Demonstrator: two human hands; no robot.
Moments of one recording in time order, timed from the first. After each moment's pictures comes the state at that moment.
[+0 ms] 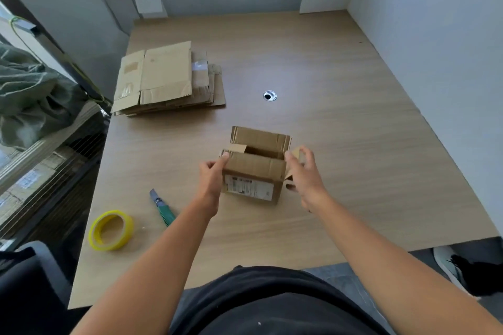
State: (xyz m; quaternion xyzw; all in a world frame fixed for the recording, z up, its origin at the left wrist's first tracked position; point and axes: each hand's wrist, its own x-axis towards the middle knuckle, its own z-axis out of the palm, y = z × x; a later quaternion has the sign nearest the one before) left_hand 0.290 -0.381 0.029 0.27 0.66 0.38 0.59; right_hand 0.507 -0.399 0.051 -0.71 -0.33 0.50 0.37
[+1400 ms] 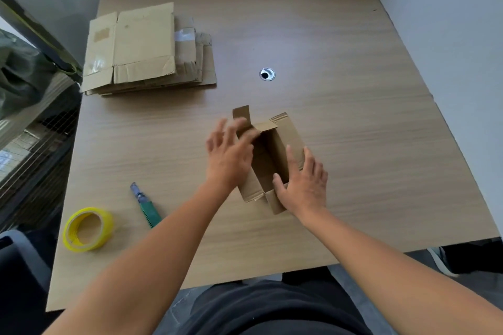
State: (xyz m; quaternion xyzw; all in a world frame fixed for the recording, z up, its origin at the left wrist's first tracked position) left_hand 0.332 -0.331 -0.006 0.77 0.59 0.21 0.10; right_hand 0.519 -0.403 -0.007 -0.76 -0.64 0.10 -0.01
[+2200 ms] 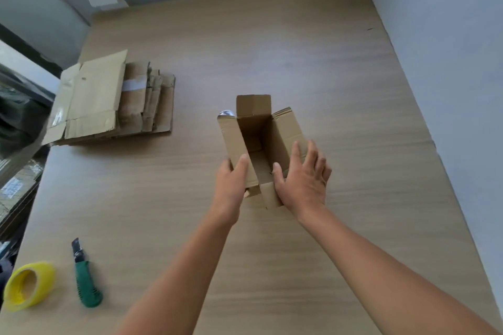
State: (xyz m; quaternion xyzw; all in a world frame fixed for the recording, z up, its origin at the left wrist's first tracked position) left_hand 0.556 -0.221 0.034 0.27 0.71 0.39 0.53; right_hand 0.703 -0.217 -0.011 -0.75 -0.63 0.17 0.08
